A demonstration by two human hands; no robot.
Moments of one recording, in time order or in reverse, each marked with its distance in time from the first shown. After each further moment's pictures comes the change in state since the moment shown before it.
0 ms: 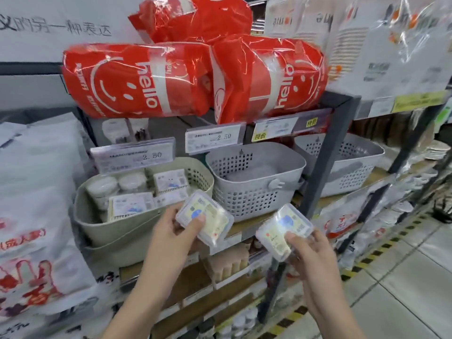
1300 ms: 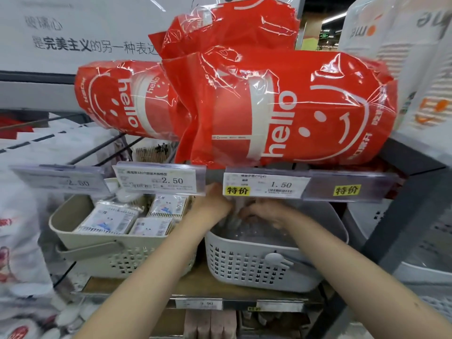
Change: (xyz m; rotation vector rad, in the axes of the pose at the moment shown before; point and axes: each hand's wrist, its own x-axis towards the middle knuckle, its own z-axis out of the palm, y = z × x) left_hand 0.204 0.014 0.135 0.887 0.213 -0.197; right_hand 0.294 -0.030 0.114 -0.689 -1.005 0.052
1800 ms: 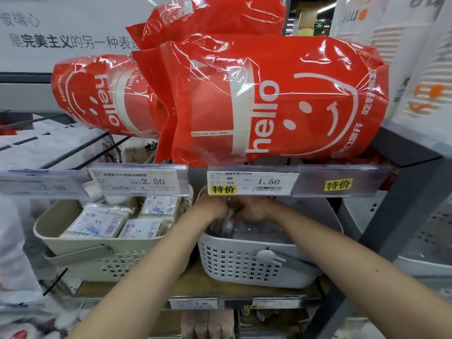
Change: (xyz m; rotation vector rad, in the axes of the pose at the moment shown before) left_hand 0.023 -0.004 0.023 0.283 -0.180 0.022; right_hand 0.031 0.013 -0.006 -0.658 -0.262 -0.131
